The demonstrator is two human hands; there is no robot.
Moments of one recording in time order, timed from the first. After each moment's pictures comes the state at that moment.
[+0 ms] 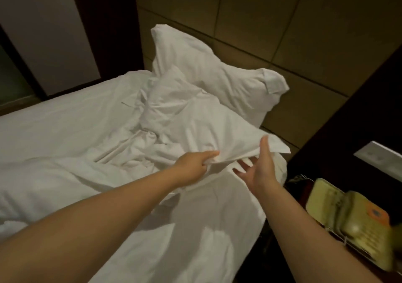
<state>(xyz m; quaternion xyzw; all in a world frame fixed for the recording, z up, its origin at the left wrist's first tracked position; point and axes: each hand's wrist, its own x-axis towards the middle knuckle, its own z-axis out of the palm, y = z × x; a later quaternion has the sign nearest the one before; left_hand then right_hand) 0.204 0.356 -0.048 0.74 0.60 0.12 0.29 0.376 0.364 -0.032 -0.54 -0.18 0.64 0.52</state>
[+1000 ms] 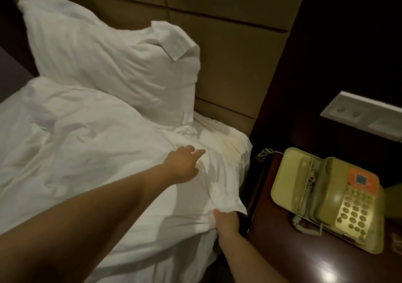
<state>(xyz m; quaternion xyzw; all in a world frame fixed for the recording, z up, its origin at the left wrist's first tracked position) 0.444 0.527 -0.164 0.82 0.52 -0.17 0.16 0.560 0.396 -0.265 -0.74 -0.08 0.58 0.33</state>
